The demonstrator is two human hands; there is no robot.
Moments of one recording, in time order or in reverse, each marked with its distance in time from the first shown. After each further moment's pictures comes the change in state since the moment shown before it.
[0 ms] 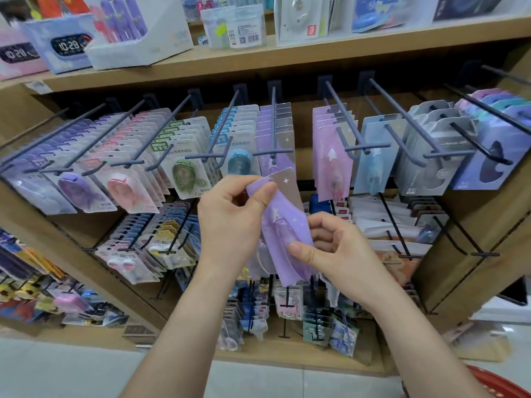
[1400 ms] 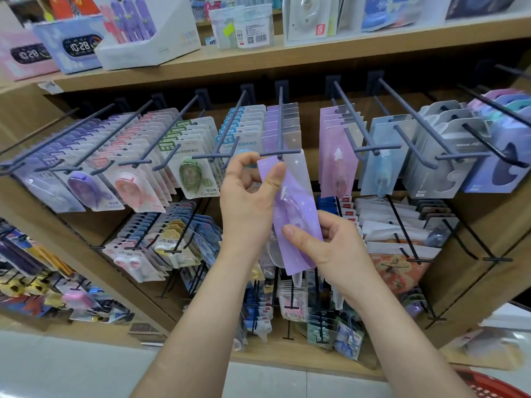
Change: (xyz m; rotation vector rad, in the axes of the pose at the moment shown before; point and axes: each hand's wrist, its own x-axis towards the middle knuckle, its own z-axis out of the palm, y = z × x) left_hand 0.017 -0.006 0.023 -0.286 0.042 -0.129; right_hand 0.018 0.005 0.019 0.093 0.137 -0.012
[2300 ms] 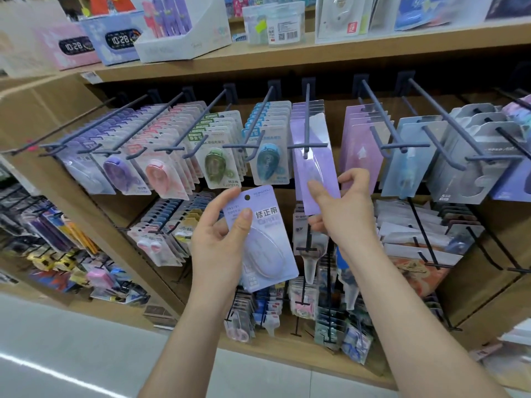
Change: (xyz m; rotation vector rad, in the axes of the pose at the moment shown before) left_hand -0.056 0.002 -0.071 -0.020 0.088 -0.177; right_hand 0.038 -0.024 0.016 -0.188 0.325 0.094
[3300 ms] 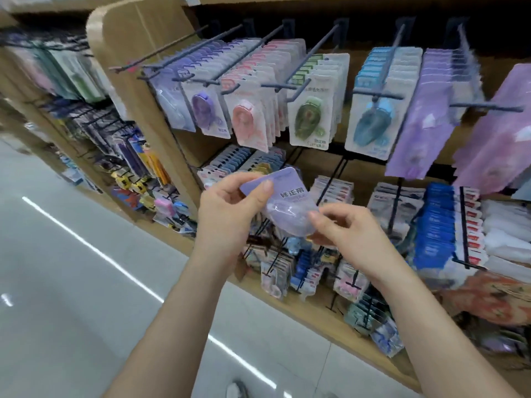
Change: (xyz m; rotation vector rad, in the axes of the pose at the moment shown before) left_hand 0.009 0.001 -0.091 0.137 0.160 0.044; right_hand -0.041 0.046 0.076 -0.079 -0.771 -0.091
